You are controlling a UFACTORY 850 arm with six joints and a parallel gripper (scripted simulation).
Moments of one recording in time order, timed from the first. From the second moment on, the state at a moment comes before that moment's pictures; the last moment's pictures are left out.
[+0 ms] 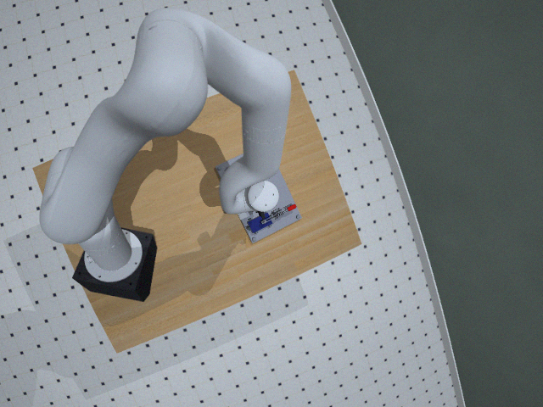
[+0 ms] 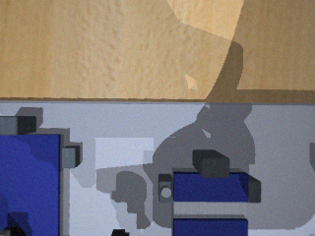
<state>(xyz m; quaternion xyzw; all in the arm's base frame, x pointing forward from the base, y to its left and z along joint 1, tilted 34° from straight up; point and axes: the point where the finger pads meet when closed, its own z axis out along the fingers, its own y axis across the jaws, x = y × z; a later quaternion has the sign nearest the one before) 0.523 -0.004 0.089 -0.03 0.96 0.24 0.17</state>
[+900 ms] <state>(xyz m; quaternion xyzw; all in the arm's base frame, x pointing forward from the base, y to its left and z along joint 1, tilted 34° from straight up) 0.531 0.008 0.067 -0.03 0.96 0.24 0.17</state>
